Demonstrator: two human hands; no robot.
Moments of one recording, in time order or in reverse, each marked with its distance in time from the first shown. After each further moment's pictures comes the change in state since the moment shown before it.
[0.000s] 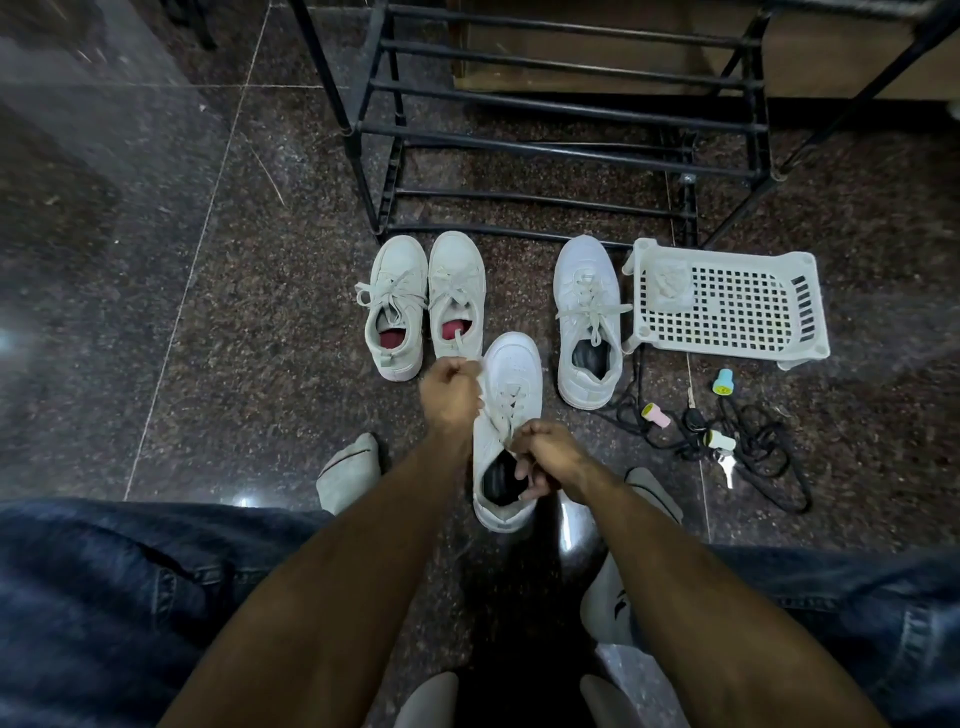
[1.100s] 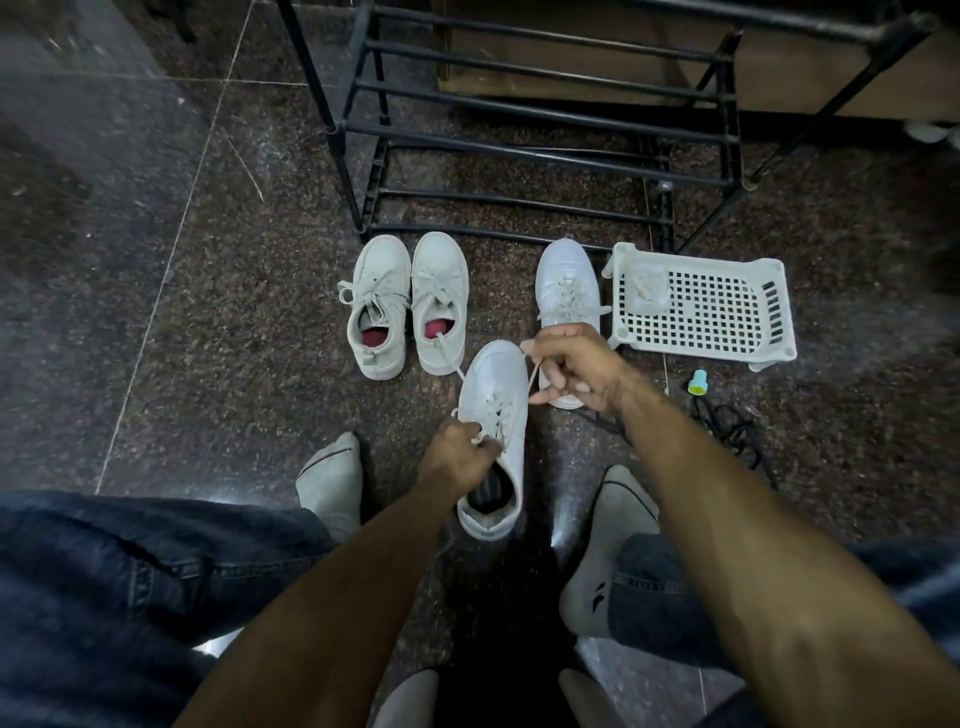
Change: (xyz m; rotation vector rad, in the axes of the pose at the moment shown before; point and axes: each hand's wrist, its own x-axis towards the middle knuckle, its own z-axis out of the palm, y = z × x) left_hand -0.012 -0.067 -0.017 0.917 -0.343 0.228; right_hand -0.022 -0.087 -0.068 0.193 -0.141 -0.279
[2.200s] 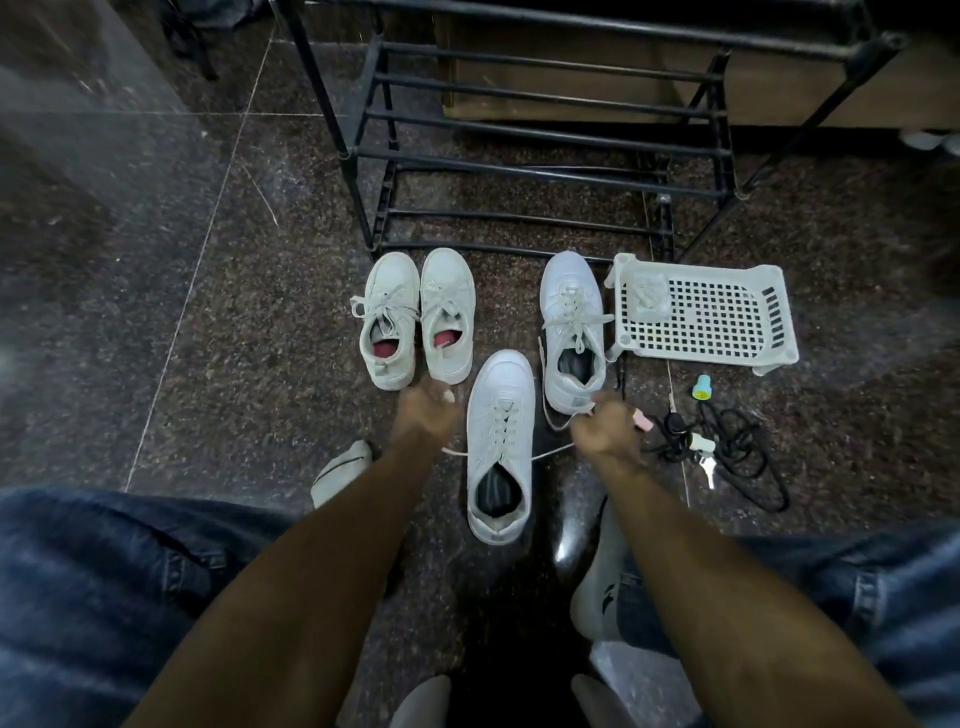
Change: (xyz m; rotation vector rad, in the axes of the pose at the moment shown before) left_hand 0.017 0.015 -0.063 -0.277 0.120 -0.206; right_hand -0.011 0.086 0.000 -0.615 0.775 0.171
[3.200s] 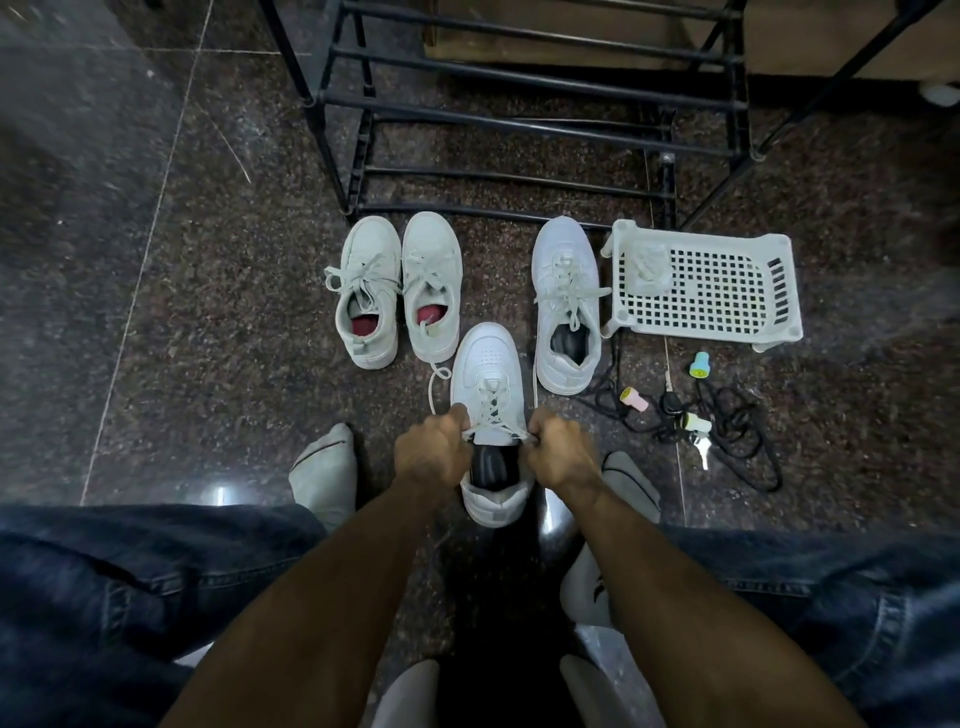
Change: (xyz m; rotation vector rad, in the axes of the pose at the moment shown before) left_hand -0.021 -0.035 0.036 0.781 -0.097 0.333; right_hand -0.019 0.016 0.038 -0.401 -0.240 -0.312
